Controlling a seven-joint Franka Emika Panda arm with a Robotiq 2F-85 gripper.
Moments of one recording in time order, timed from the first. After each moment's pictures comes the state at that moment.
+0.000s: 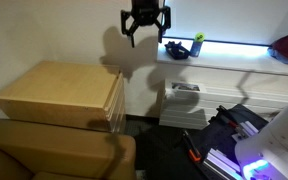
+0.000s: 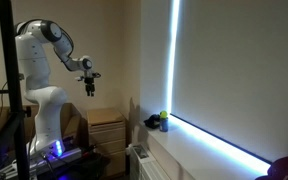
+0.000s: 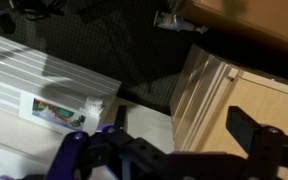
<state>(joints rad) 0.09 -0.22 0.30 -2.36 -0.03 2.10 0.72</state>
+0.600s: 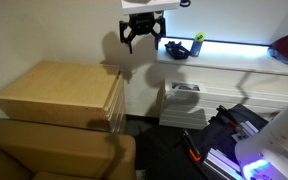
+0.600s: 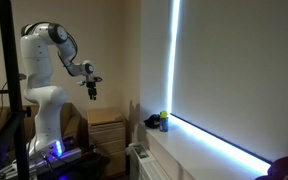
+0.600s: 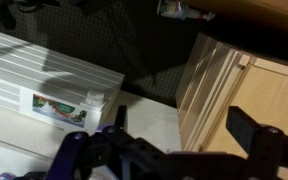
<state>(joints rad) 0.10 -0.13 0.29 -2.36 -0.12 2.20 0.81</state>
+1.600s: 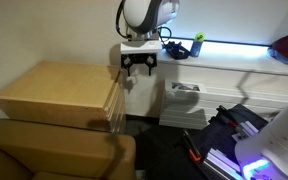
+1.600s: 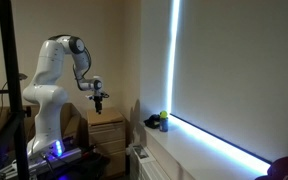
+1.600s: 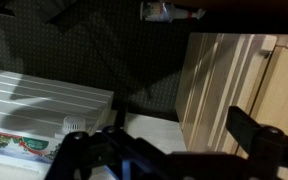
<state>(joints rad) 0.15 0.23 0.14 -2.31 -0.11 2.49 0.85</state>
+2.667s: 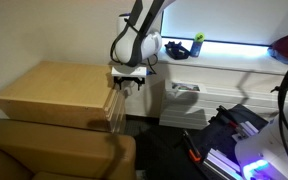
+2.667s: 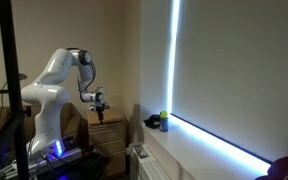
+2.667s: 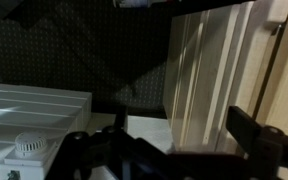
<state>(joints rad) 0.29 0.56 0.01 -2.16 -0.05 2.74 0.90</state>
